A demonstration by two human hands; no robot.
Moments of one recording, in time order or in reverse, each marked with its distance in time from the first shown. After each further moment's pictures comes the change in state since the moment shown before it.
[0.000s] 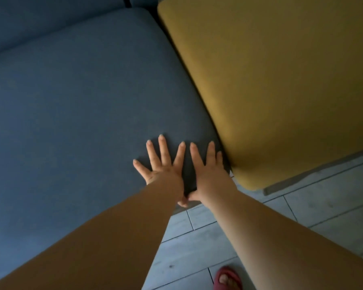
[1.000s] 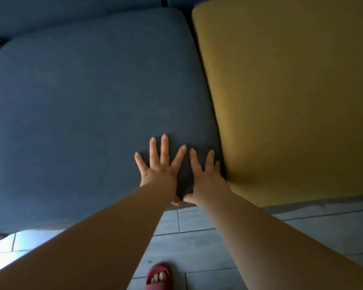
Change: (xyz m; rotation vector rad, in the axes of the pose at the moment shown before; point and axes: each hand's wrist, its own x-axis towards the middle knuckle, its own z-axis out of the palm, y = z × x) left_hand -0.006 0.008 0.009 -0.071 0.121 -0.041; right_hand 0.004 0.016 -0.017 -0.075 -0.149 -0.138
